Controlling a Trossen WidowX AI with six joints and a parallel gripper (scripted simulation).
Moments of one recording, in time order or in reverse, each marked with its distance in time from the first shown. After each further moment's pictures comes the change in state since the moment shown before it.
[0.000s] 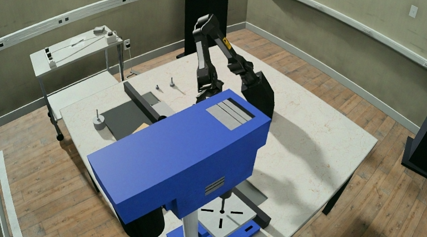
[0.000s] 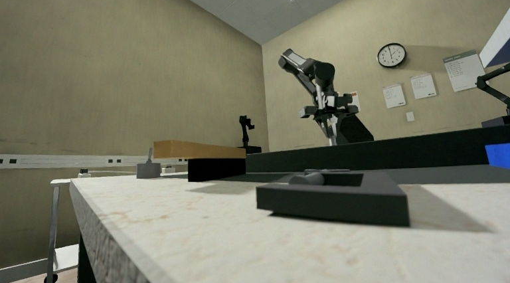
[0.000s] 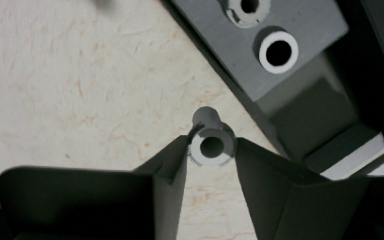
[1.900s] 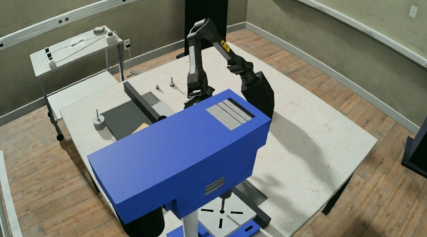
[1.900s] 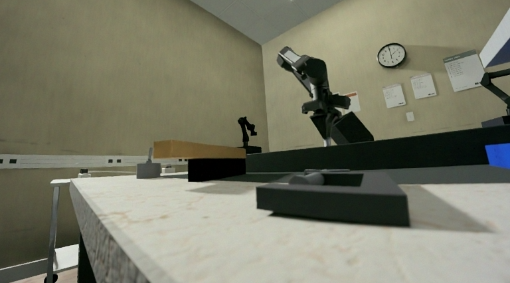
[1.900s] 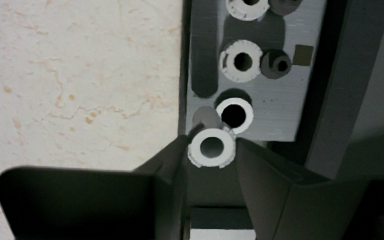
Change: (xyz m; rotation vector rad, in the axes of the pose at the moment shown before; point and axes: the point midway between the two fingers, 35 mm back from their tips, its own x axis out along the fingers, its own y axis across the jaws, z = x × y) arm 0.008 -0.037 0.033 -0.734 0.005 0.004
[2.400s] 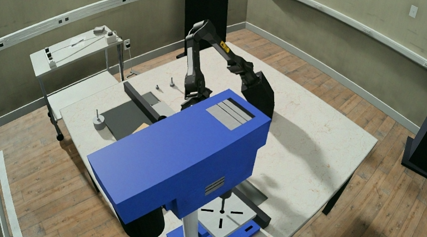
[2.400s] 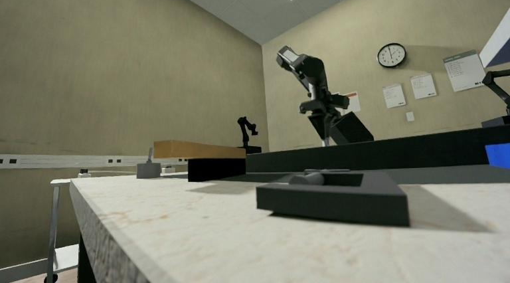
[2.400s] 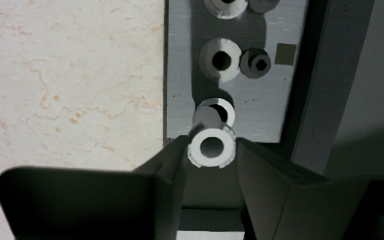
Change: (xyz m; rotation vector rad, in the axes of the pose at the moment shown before) arm 0.002 -0.014 0.000 -0.001 0.000 -0.001
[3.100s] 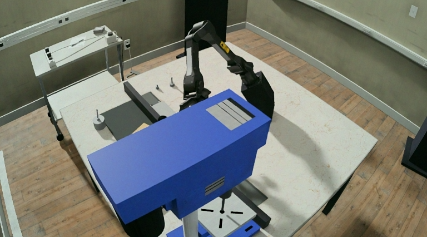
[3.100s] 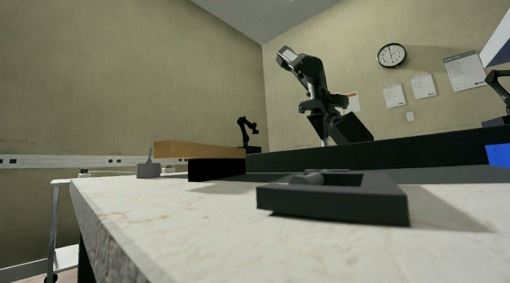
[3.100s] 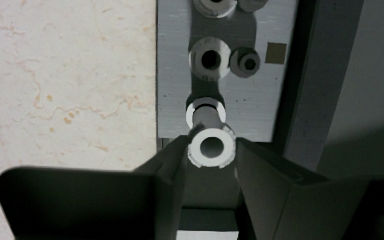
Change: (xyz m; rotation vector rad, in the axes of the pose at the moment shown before) arm 0.000 -0.006 0.000 0.002 -0.001 -0.003
